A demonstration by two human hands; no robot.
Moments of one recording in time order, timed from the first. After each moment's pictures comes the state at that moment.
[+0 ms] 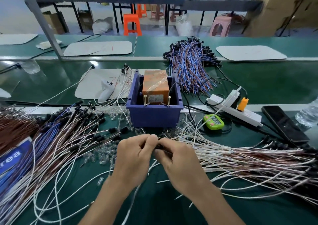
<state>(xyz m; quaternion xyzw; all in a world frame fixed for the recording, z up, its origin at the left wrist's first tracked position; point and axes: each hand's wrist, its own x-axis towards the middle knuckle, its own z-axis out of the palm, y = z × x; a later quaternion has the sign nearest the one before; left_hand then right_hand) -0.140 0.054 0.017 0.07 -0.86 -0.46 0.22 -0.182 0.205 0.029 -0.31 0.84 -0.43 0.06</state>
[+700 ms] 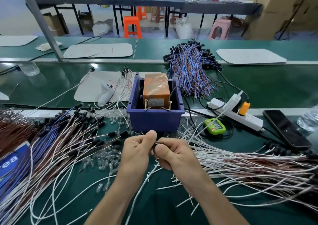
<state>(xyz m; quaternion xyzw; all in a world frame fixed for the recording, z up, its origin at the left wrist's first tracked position) -0.159 0.065 0.027 0.17 -0.63 -0.74 0.16 -0.201 0.194 0.028 -0.27 0.63 -0.68 0.25</state>
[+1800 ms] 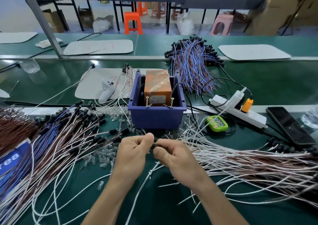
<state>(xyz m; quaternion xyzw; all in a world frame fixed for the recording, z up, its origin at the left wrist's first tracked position) -0.155 0.045 0.007 0.18 -0.74 -0.63 0.15 -0.202 0.191 0.021 -0.30 0.70 -0.60 0.23</state>
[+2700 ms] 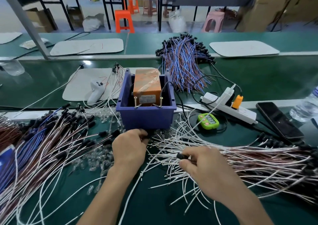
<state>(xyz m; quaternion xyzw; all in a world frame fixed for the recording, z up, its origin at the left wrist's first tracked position) -0.201 0.047 -0.017 0.26 -0.93 -0.21 0.14 -0.201 0.269 0.048 -0.21 0.92 -0.31 0.14</state>
